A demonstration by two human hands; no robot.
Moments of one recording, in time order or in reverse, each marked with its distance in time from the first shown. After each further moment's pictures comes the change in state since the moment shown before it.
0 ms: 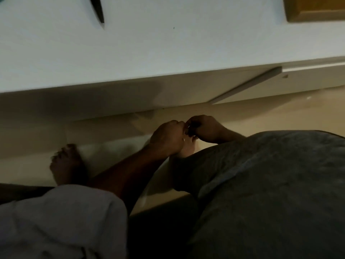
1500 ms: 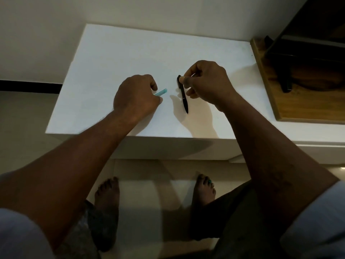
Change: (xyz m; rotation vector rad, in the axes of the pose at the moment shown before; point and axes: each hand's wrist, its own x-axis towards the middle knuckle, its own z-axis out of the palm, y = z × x) left_hand -0.141 -0.071 -0.308 -0.041 0.878 -0.195; right_hand -0.108 -0.330 -0.102 0.147 0.601 -0.513
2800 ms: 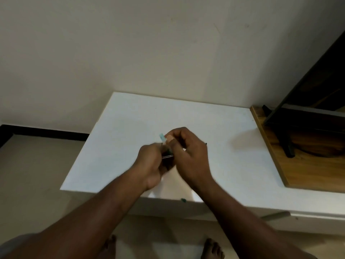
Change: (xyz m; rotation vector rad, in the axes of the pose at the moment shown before) left_hand -0.008 0.020 -0.013 -1.519 -0.293 -0.629; right_hand -0.033 -0.029 0.060 0.368 0.102 -0.385
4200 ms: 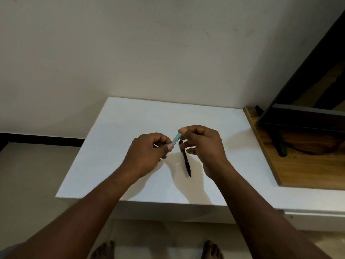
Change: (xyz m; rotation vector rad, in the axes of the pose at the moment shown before) left_hand 0.008 0.020 -0.012 0.943 -0.013 0.612; right_hand 0.035 0.001 -0.052 0.239 0.022 0.427
